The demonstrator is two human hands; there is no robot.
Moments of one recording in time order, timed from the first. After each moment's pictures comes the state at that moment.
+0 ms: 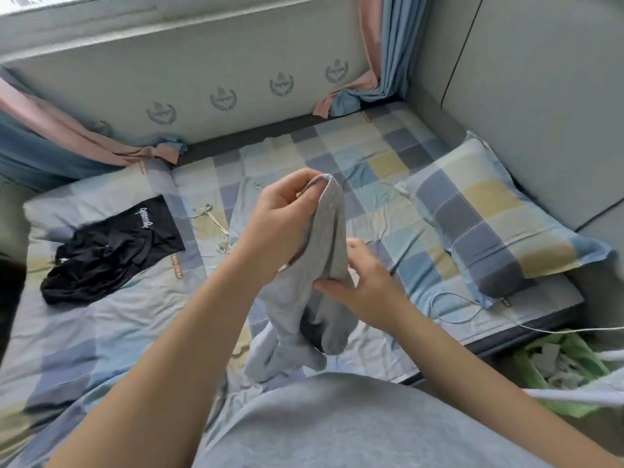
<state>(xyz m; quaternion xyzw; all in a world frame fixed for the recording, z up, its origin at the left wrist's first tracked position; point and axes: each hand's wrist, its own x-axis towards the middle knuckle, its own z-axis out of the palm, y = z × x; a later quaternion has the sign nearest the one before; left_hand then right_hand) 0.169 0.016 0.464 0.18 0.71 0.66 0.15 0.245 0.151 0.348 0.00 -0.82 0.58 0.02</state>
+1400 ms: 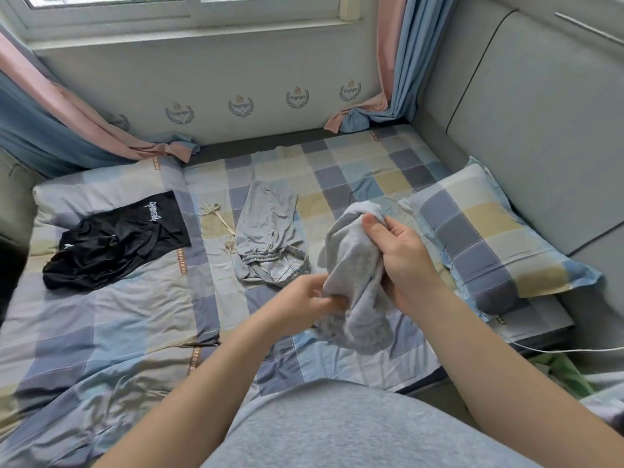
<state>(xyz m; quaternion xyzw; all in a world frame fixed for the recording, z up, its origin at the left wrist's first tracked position) 0.201 -0.055 0.346 0.21 0.77 0.49 0.36 0.240 0.112 0.415 -0.17 -0.57 0.80 0.04</state>
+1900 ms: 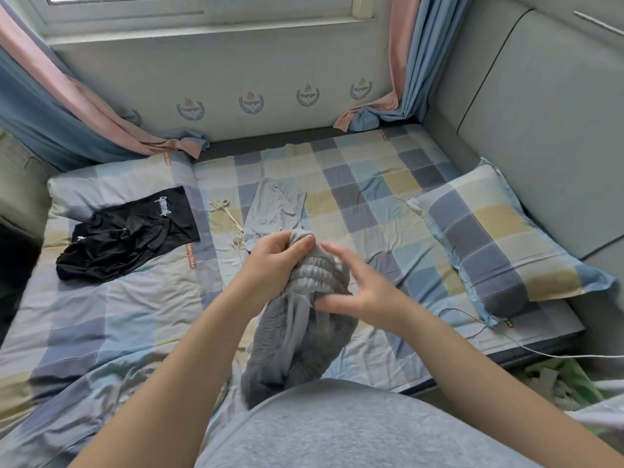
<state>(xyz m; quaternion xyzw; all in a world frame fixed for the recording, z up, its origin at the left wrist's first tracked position) 0.178 -0.093 0.384 0.10 0.70 0.67 0.23 0.253 0.088 0.375 0.02 -0.78 0.61 -0.15</state>
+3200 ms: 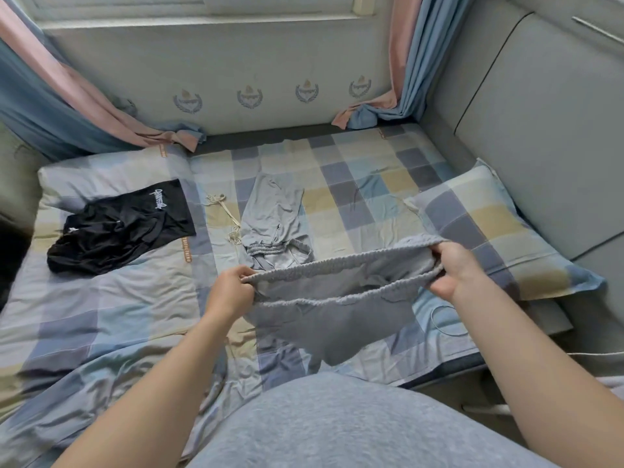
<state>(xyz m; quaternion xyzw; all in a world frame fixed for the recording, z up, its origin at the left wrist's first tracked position) 0.157 -0.158 0.270 -0.06 0.91 0.37 0.16 0.231 0.174 0.369 -0.45 -0.46 0.76 0.00</state>
